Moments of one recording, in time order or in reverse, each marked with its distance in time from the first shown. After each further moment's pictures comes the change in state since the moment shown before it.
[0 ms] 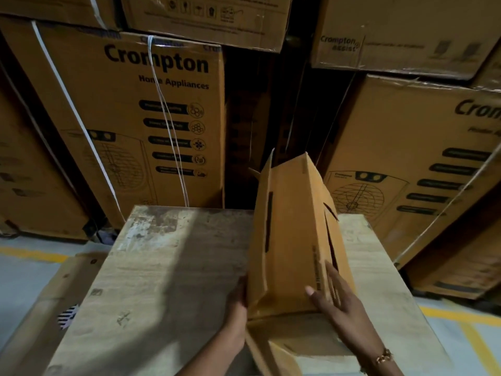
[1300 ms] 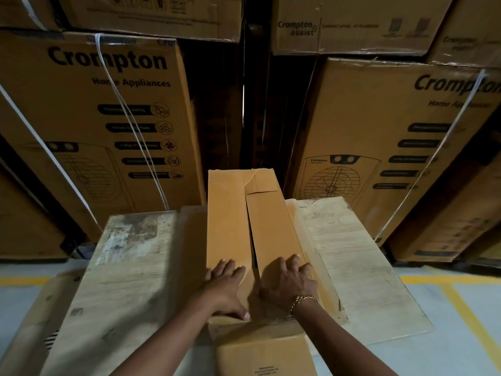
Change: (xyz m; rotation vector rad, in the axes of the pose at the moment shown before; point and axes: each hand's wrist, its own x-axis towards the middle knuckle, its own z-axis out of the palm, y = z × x) left_hand 0.026 0.047 -0.005 1.977 -0.404 0.429; right_hand 0.077 0.029 0.058 -0.922 -0.131 0.287
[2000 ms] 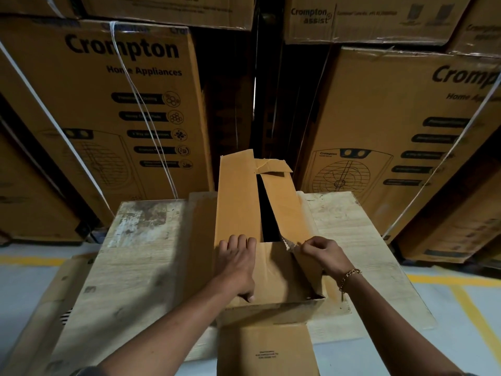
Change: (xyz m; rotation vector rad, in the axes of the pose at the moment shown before) left_hand -0.016 0.043 -0.016 0.268 0.434 -0.071; right_hand 0.014 0.075 -0.040 0.934 0.071 -0.121
